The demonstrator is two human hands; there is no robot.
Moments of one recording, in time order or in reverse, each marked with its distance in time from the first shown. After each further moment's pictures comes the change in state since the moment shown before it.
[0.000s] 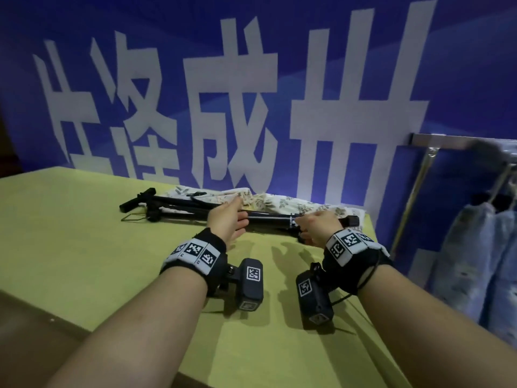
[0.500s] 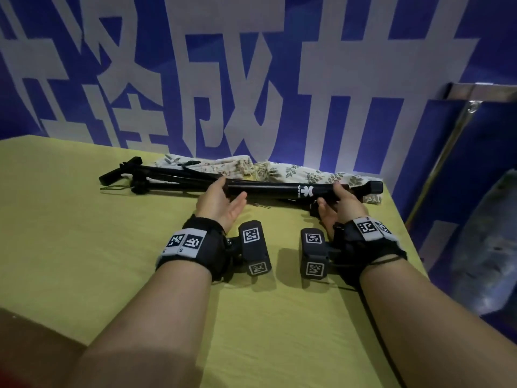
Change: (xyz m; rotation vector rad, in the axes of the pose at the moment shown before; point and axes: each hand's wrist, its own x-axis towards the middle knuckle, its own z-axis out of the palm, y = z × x) left_hand 0.049 -0.028 -0.016 -0.489 0.041 -0.210; right_hand 0.036 0.035 0.013 0.972 0.168 0.246
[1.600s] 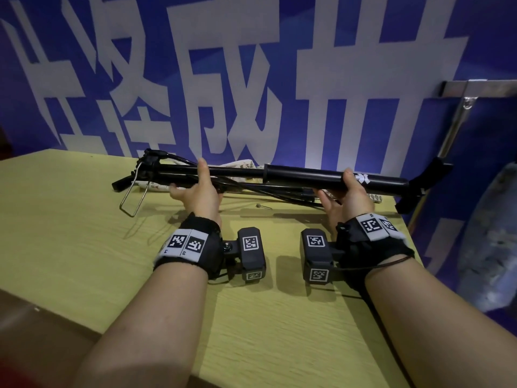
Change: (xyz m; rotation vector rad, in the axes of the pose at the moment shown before) left_hand -0.014 0.008 0.001 0.062 0.249 0.494; right_hand -0.020 -0.008 -0.004 0.301 -0.135 -0.062
